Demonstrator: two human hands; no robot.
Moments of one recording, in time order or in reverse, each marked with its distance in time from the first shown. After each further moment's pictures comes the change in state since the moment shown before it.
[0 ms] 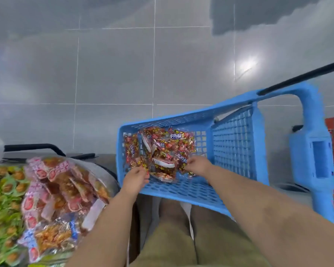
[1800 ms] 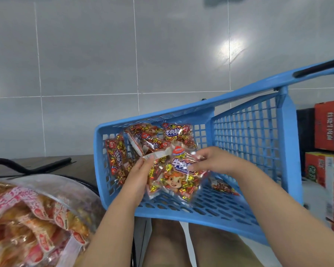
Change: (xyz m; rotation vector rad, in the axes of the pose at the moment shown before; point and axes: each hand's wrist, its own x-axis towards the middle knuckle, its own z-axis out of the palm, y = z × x) left_hand 0.063 0.011 0.030 -0.361 -0.367 -0.006; right_hand 0.007 0.008 -0.042 0.323 -0.130 -0.158
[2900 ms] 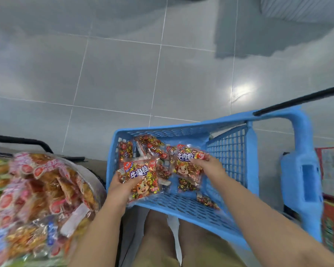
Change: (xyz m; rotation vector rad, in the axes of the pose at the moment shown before) left_hand -0.090 -0.012 -0.008 -0.172 0.303 0.182; right_hand -0.025 0.007 -0.001 0.423 0.464 -0.021
